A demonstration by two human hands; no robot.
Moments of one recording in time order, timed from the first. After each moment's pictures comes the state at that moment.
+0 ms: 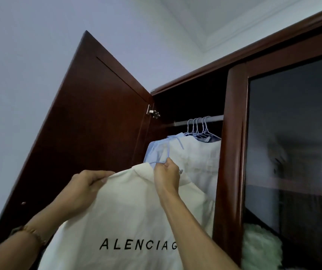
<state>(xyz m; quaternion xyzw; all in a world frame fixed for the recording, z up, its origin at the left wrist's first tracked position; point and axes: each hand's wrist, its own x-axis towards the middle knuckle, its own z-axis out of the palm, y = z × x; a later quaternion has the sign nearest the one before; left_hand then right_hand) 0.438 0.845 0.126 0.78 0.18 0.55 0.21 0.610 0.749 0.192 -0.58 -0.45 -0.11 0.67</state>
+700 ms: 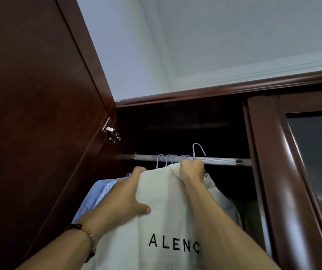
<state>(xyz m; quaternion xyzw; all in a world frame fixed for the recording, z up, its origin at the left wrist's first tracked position) 0.711 0.971 0.297 0.81 -0.01 0.55 0.19 0.828 0.846 0.414 -0.62 -0.25 -0.40 0.63</state>
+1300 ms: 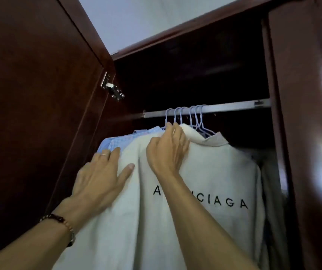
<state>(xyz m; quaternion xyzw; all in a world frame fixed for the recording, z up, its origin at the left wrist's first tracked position) 0.732 1.008 0.225 0.80 0.22 0.56 -0.02 0.819 0.904 0.303 -0.64 -0.34 -0.53 0.43</state>
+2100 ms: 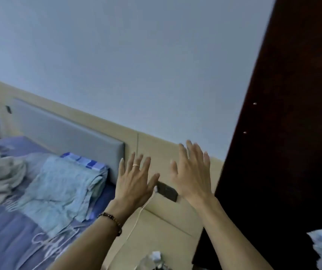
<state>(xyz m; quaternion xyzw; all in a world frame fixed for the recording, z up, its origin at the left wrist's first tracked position) 0.176 0.693 -0.152 0.57 0.80 0.19 -0.10 0.324 0.756 -0.099 -0.42 -0.85 -0.10 0.31</state>
